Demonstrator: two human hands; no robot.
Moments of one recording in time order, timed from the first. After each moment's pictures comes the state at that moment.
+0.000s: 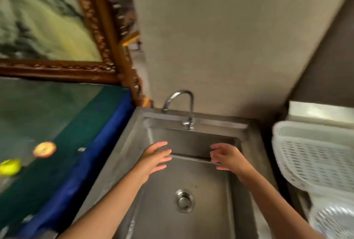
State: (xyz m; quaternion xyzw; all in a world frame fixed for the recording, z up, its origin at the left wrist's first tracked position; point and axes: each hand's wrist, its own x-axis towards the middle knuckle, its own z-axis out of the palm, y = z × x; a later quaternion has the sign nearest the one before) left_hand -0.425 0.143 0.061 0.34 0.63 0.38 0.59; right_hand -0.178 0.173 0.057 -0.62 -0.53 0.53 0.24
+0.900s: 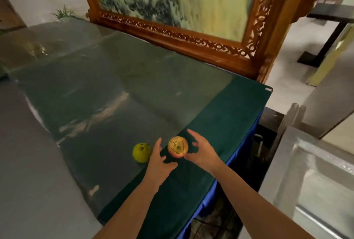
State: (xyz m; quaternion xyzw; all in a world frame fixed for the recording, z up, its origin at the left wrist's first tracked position) left_hand -0.893 0.138 -0.068 0.17 0.73 0.53 0.39; right_hand -0.791 0.258 -0.062 -0.36 -0.75 0.55 0.11
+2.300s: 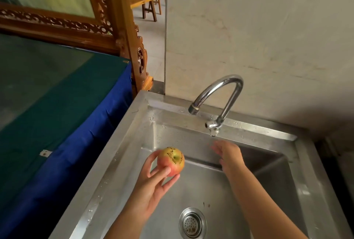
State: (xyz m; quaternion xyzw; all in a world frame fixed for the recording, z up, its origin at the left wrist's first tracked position) left_hand -0.499 0.232 -0.108 0.12 0.38 0.60 0.70; right_hand -0.312 0.352 -0.088 -0.73 -0.25 0.55 0.32
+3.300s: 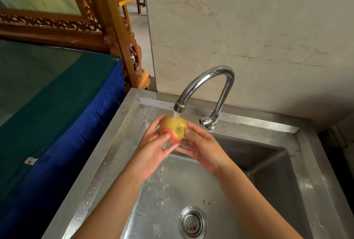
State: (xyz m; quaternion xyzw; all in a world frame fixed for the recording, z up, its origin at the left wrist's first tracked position) left_hand -0.489 0.315 -0.085 0.27 0.36 0.56 0.70; right_hand -0.329 0.352 -0.083 -0.37 -0.38 0.78 0.34
